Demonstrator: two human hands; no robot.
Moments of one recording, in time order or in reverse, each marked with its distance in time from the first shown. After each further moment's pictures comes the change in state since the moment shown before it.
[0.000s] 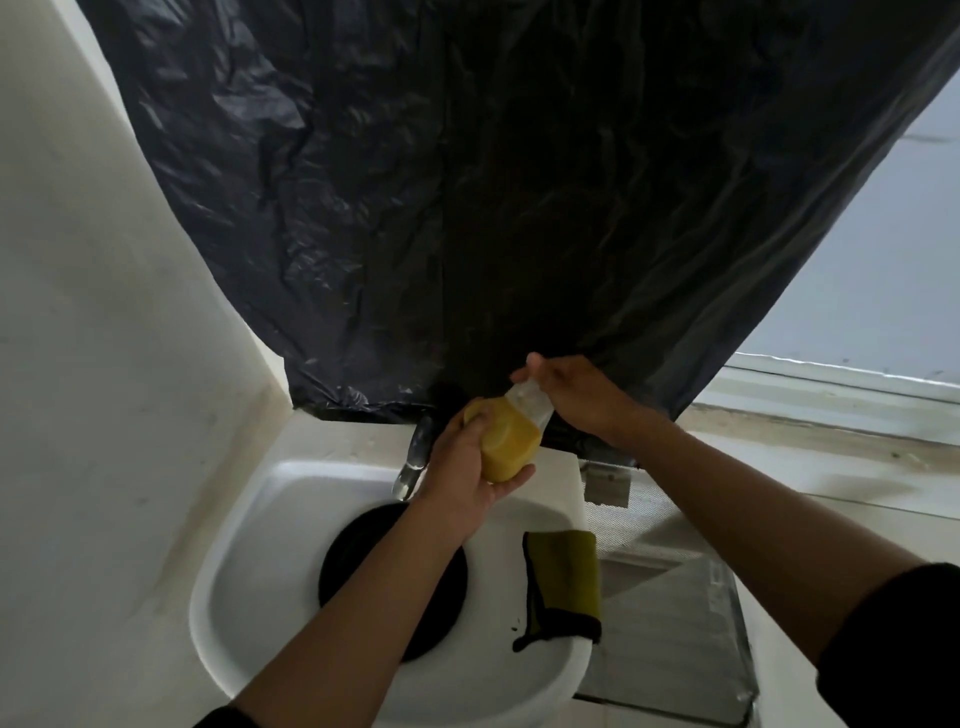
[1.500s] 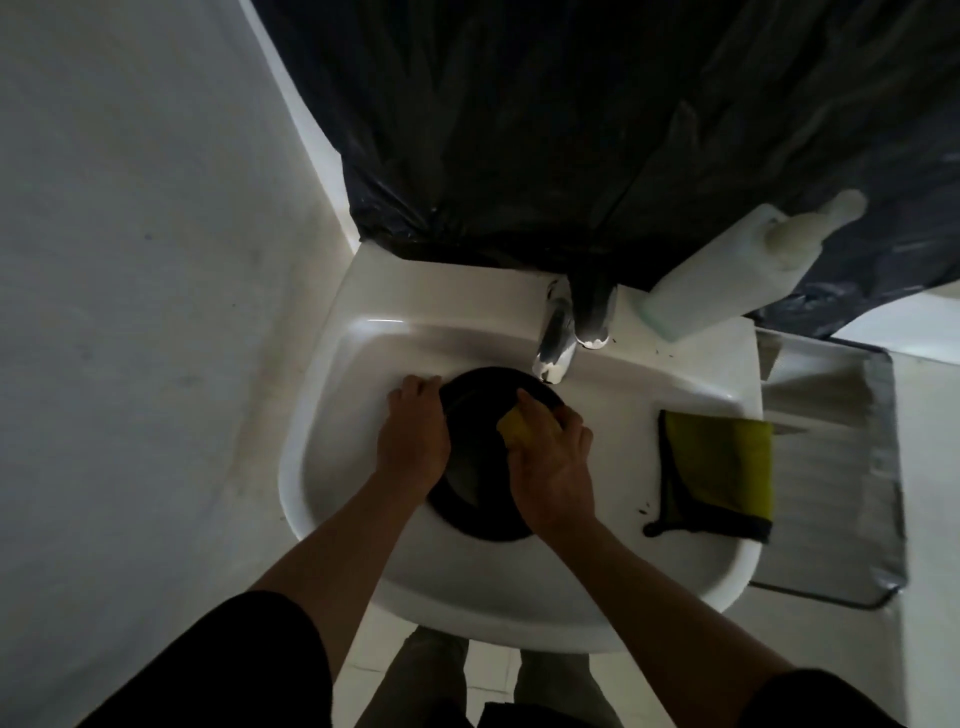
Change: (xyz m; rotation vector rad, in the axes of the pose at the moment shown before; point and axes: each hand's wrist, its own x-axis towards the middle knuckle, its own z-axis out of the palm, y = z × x) left_hand 0.096 -0.011 -0.284 1.729 0.230 0.221; right_hand -0.042 0.097 0.327 -0.250 0.209 0.232
